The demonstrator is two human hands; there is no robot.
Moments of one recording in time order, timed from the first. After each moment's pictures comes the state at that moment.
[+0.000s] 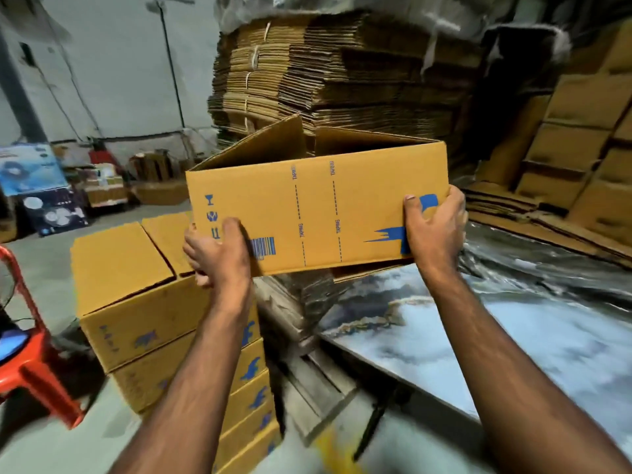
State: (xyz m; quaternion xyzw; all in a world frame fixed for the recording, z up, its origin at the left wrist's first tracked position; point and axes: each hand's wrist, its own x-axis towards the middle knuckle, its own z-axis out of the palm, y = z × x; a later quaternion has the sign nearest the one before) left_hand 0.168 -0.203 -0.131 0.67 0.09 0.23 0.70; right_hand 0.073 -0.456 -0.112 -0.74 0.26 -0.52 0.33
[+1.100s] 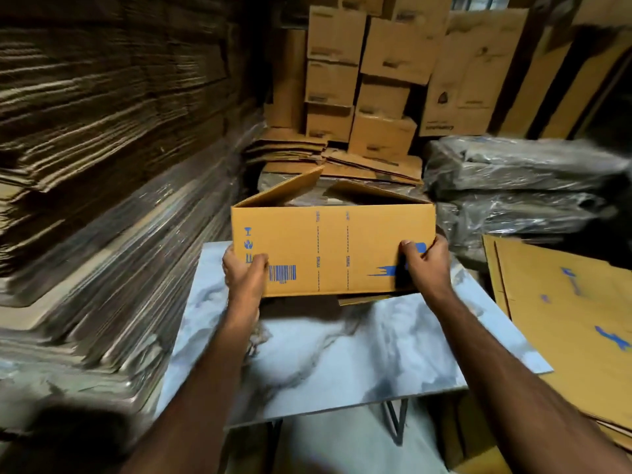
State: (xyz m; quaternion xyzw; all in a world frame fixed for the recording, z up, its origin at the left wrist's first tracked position) left_hand 0.256 -0.587 -0.276 0.68 -0.21 -0.23 0.67; right_hand -0.014 -0.725 -0.267 -0.60 0.57 -0.48 0.30
